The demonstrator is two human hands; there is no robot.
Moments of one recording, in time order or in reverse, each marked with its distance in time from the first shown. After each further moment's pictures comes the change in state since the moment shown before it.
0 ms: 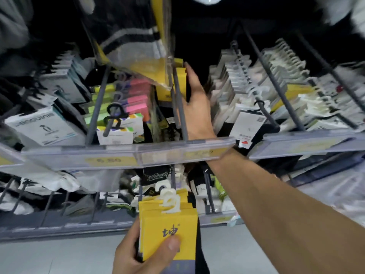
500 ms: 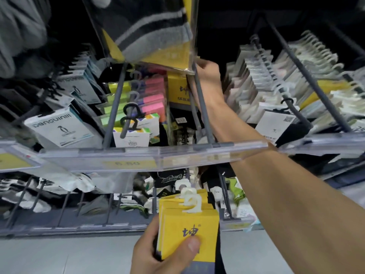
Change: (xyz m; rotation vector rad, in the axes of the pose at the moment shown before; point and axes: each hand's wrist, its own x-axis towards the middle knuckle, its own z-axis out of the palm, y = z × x) left_hand 0.013 -0.002 -0.002 -0.019 -0.051 0.002; right_hand 0.043 -0.028 0.014 0.238 0.039 0.206
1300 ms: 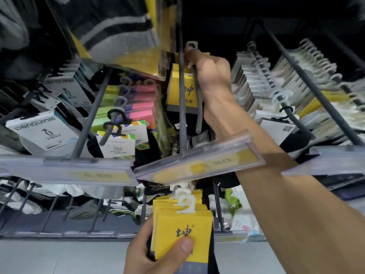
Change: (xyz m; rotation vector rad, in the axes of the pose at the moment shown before) left_hand 0.014 -0.001 0.022 -0.002 0.066 0.007; right_hand 0.010 -0.011 -0.017 0.146 -0.002 -0.009
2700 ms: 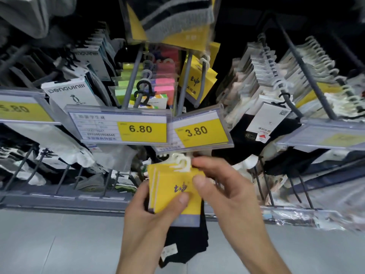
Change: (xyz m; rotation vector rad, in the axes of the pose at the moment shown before) left_hand -0.012 -0.014 -0.028 0.006 0.069 0.124; right_hand -0.215 0.053 -0.073 -0.065 -0.317 0.049
